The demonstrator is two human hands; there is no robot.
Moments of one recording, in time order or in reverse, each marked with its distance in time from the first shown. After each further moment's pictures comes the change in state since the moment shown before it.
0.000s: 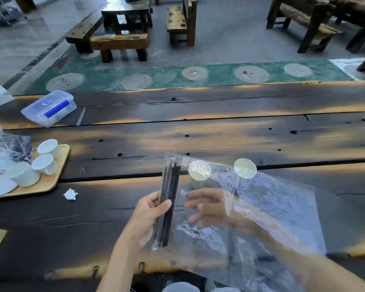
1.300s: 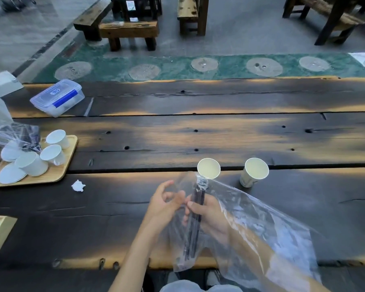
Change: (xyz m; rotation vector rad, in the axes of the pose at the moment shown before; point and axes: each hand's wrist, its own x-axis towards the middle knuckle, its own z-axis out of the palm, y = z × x) left_hand 0.013 0.006 0.021 0.321 0.257 -0.090; right_hand 0.057 0.045 0.031 0.290 0.165 -0.040
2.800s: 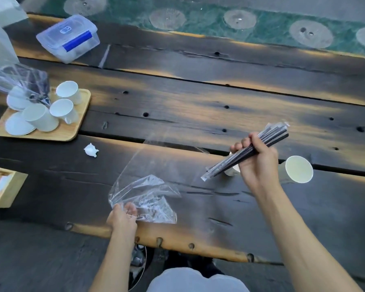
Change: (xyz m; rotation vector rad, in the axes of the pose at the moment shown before) left_hand 0.057 -0.159 -0.130 -1.062 1.041 -0.558; right_hand 0.115 -0.074 0.000 0.398 0.216 -0.321
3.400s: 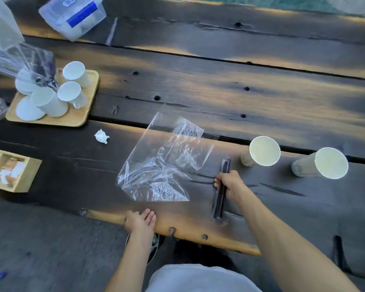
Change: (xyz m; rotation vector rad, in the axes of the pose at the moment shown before) left_hand 0.013 -0.028 -0.028 0.227 0.119 -0.145; right_hand 0.040 0.156 -0.090 -0.890 0.391 0.621
